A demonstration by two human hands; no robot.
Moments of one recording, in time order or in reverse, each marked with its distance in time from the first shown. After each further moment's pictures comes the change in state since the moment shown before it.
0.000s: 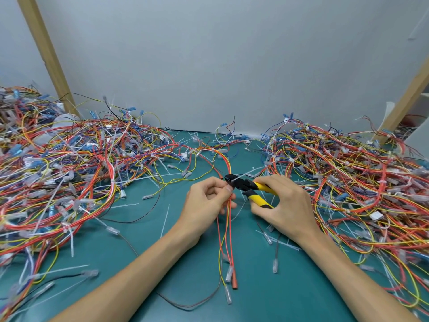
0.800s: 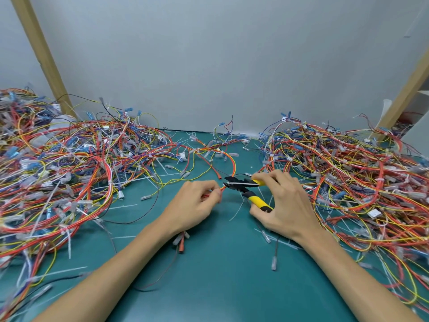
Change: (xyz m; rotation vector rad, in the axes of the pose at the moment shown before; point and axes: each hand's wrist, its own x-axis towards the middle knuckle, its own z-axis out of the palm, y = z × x) left_hand 0.014 0.003 -0.032 0.795 -0.158 0.331; right_hand 0.001 0.002 -0.005 -0.185 -0.156 0.024
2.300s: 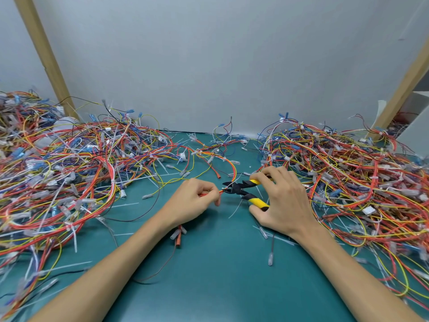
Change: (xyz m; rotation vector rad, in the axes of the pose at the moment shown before) left_hand 0.001 0.004 -0.006 -0.126 -0.121 -0.097; right_hand 0.003 -0.002 -0.003 -0.155 0.082 -0.115
